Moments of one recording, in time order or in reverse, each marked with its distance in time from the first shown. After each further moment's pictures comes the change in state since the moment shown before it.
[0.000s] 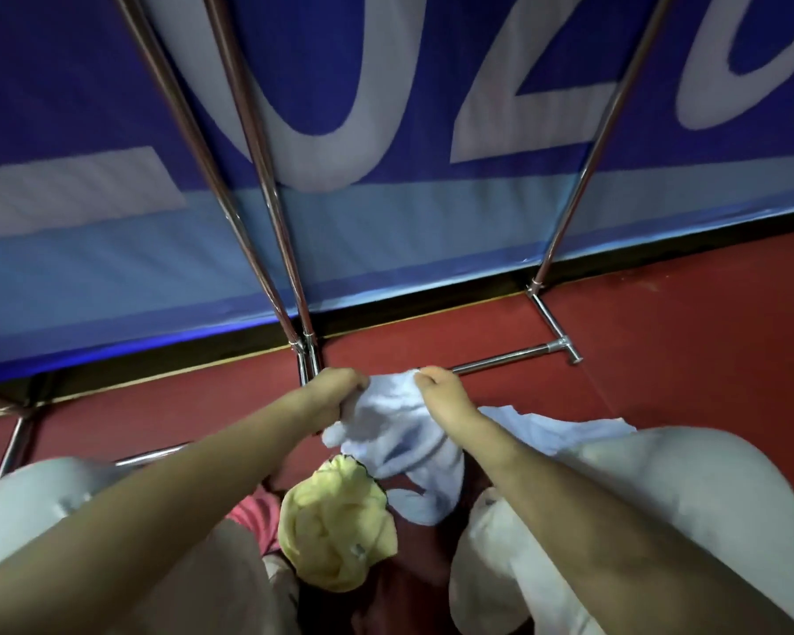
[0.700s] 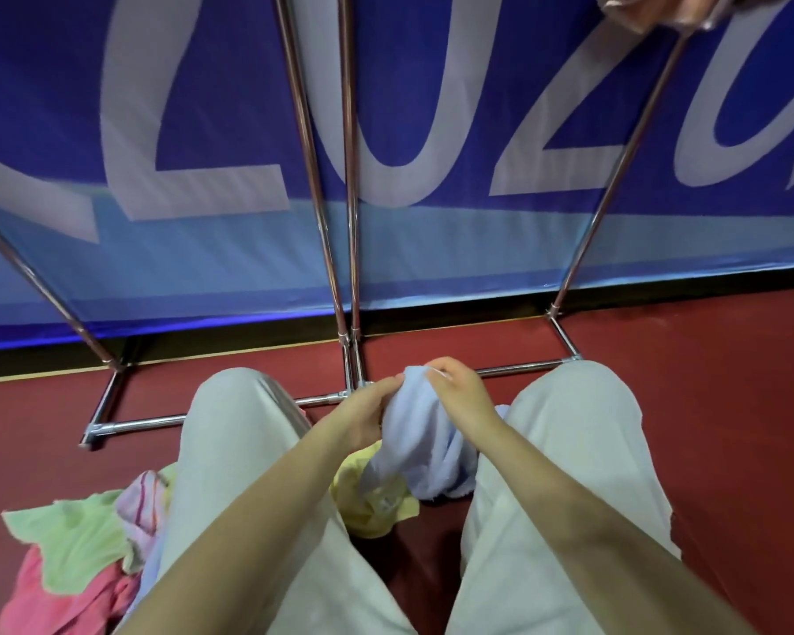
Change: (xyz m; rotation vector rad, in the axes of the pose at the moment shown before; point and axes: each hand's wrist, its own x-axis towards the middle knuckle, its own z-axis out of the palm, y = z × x) left_hand -0.145 -0.073 -0.008 -0.470 -0.269 0.065; right_hand -0.150 -0.044 0.013 0.013 -0.011 -0.300
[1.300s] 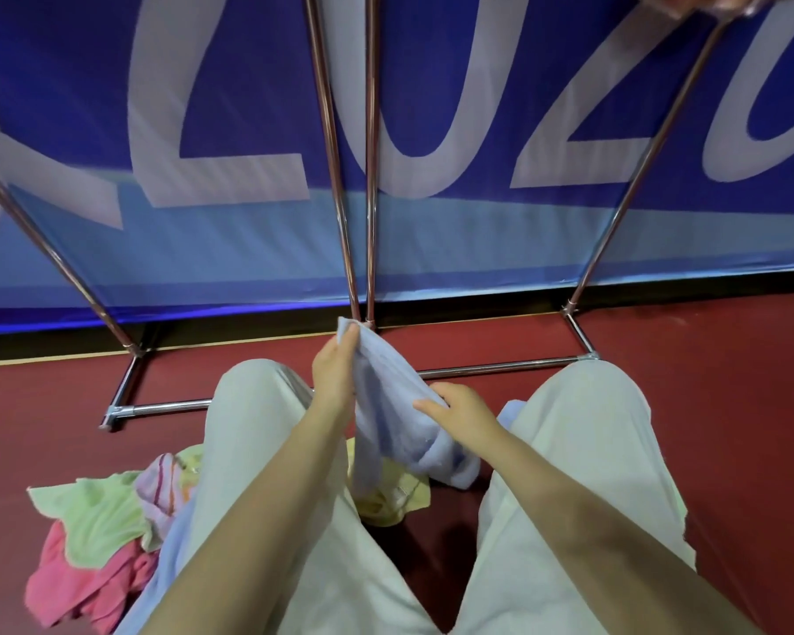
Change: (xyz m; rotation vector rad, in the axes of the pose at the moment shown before) left_hand -0.030 0.031 -0.017 -0.013 0.607 0.509; right_hand -0.007 0.034 0.022 -0.340 -0.236 -0.071
